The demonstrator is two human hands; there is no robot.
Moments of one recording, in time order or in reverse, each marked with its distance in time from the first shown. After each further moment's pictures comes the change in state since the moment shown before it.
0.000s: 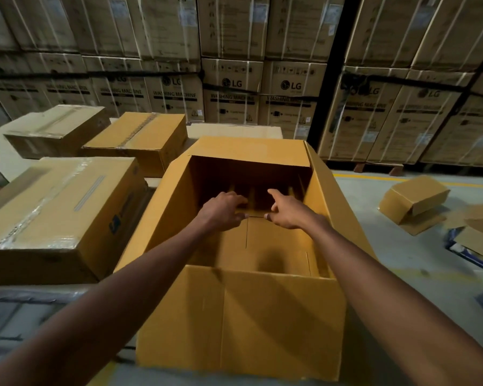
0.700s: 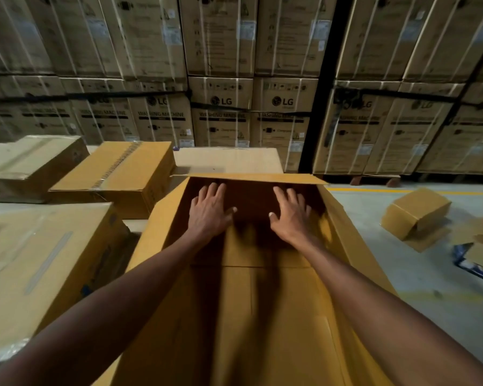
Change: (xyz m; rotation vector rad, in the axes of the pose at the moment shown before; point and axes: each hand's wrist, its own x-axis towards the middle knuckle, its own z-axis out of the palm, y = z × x) left_hand 0.178 -0.077 -0.023 0.023 0.207 -0.098; right_hand 0.172 0.015 -0.023 -0.044 0.470 0.053
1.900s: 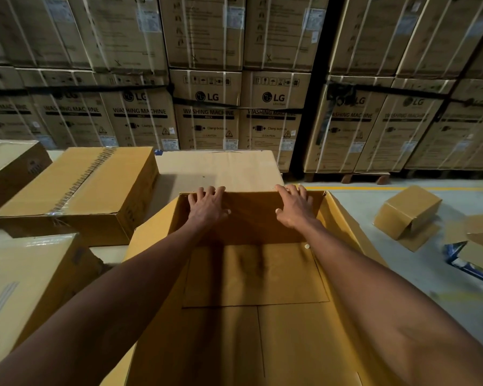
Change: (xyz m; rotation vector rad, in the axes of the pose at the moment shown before) left_hand 0.178 -0.065 0.073 0.056 -0.219 0.042; right_hand 0.170 0.028 0.058 -0.189 -0.146 0.083
